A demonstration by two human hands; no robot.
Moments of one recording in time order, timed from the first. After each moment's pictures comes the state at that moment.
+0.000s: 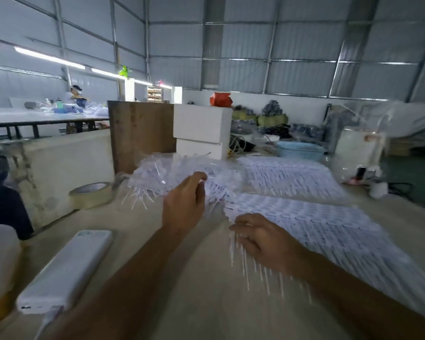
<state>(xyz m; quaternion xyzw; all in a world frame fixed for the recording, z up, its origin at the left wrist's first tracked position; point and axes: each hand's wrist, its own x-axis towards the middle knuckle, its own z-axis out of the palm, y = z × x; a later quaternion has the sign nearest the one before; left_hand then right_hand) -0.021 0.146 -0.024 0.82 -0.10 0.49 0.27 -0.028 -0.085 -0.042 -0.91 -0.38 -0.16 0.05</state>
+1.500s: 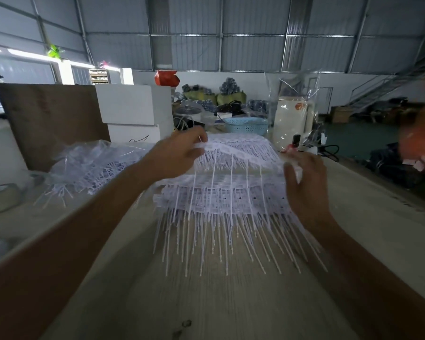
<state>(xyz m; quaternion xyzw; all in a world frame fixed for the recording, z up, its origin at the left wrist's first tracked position) 0.006 0.017 0.070 0.90 -0.31 0.22 0.19 -0.045 -0.264 -0.012 -0.82 -0.03 -0.46 0.34</state>
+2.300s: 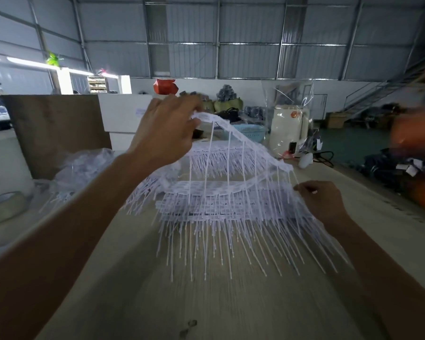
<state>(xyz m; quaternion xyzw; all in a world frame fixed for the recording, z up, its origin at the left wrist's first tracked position) -0.039 0.018 0.124 0.82 -0.29 0.48 0.11 -0.036 -0.321 -0.018 -0.86 0.09 -0.29 0.40</state>
